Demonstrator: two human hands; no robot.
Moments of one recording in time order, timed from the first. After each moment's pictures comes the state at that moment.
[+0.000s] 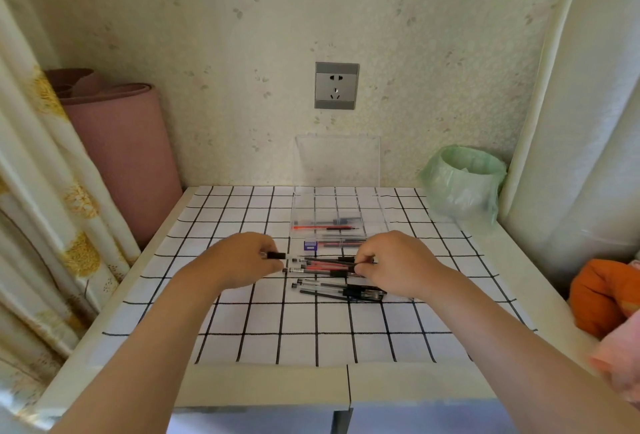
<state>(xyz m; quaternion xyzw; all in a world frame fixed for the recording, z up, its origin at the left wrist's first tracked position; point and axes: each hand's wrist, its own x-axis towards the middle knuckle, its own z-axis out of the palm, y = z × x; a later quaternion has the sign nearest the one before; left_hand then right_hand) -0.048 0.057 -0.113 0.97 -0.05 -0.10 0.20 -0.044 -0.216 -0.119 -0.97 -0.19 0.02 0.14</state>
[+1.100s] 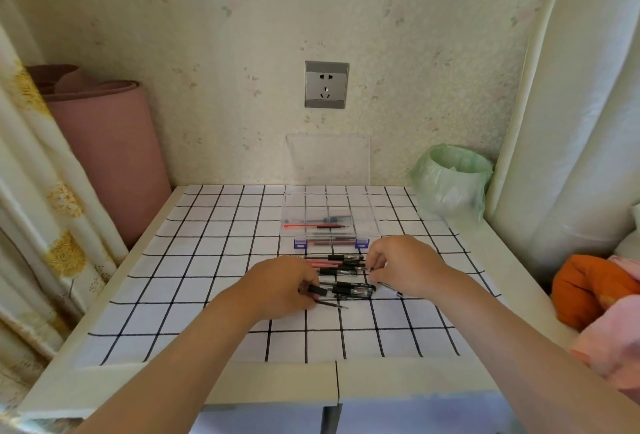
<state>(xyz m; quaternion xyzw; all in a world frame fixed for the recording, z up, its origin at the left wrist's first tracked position) -0.066 -0.004 -0.141 0.96 -0.22 -0.10 0.15 -0.043 -0.246 -0.130 -0.98 -0.12 0.07 0.16</state>
